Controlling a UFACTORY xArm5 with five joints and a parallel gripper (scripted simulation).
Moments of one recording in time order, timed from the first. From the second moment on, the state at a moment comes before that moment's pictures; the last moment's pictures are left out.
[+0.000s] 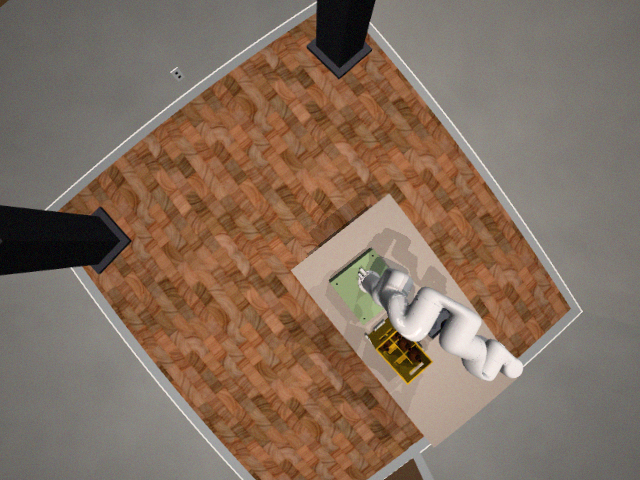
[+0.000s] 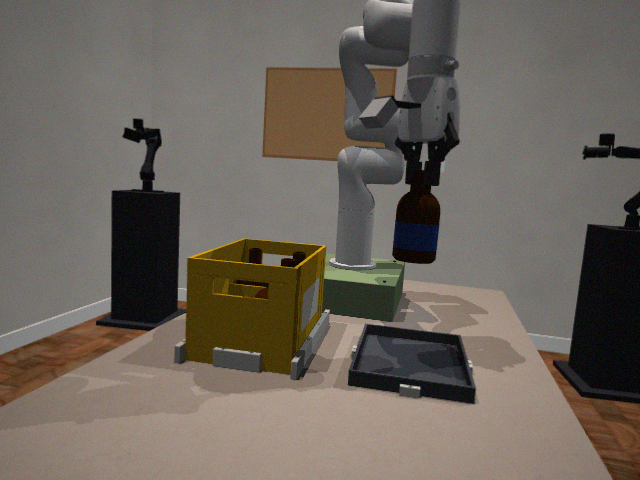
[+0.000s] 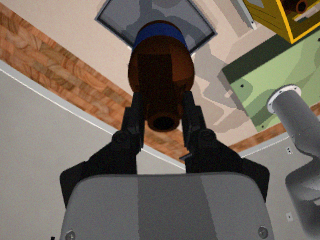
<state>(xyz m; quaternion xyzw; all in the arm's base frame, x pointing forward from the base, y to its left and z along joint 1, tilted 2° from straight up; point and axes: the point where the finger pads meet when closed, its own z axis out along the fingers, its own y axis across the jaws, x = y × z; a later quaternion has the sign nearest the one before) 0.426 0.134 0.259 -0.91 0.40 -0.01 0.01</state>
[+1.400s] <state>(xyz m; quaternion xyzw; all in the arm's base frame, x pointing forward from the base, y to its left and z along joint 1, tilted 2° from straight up) 0.426 0.142 0.259 -0.91 0.40 -0.01 0.01</state>
